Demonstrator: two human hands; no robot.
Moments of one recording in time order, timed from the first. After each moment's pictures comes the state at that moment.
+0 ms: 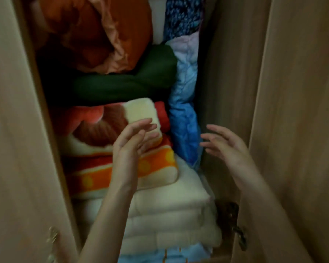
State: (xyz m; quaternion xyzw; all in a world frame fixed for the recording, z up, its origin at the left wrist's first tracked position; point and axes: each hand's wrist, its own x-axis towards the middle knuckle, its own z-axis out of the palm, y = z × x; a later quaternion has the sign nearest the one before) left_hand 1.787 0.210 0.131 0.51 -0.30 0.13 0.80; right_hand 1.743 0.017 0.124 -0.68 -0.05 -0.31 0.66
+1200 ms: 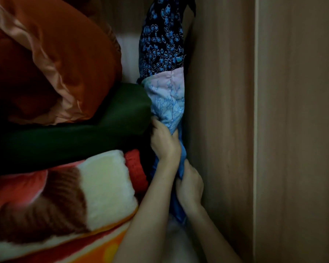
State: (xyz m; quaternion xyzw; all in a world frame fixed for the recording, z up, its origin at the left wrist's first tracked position) left_hand 1.932 0.027 0.215 0.75 -0.16 0.36 0.53; right_hand 1.912 -0.011 0.098 -0.81 0.15 -0.49 0.29
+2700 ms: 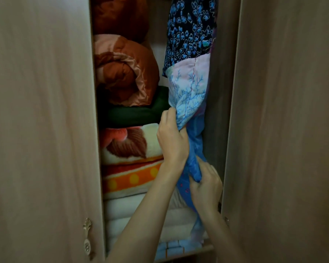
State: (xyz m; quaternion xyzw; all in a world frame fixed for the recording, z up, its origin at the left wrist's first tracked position) left_hand 1.718 0.184 0.201 0.61 -0.28 0.48 0.56; right_hand 1.676 0.123 0.096 -0.76 0.08 -0.59 0.26
